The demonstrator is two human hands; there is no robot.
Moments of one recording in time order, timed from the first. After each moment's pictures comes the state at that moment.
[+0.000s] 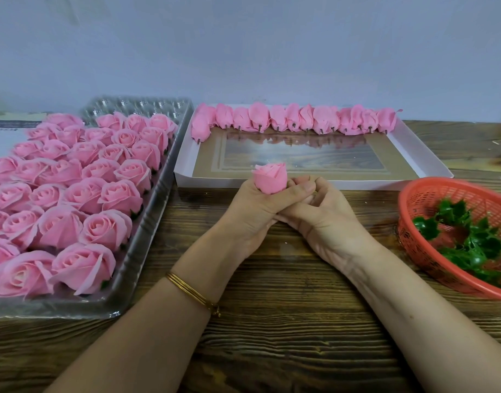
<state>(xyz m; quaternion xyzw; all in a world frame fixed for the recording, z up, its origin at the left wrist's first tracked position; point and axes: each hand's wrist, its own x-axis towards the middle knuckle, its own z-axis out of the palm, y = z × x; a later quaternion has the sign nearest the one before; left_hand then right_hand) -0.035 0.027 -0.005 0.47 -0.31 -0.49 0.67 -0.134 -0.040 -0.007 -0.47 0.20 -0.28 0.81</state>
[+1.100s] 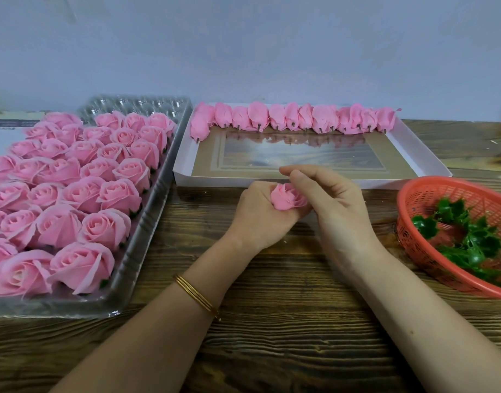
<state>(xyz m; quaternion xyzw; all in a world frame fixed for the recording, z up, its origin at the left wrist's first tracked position) -0.041 0.025 -0.018 0.64 -0.44 -0.27 0.57 -0.141 -0.035 0.000 -0.62 0.22 -0.39 0.65</state>
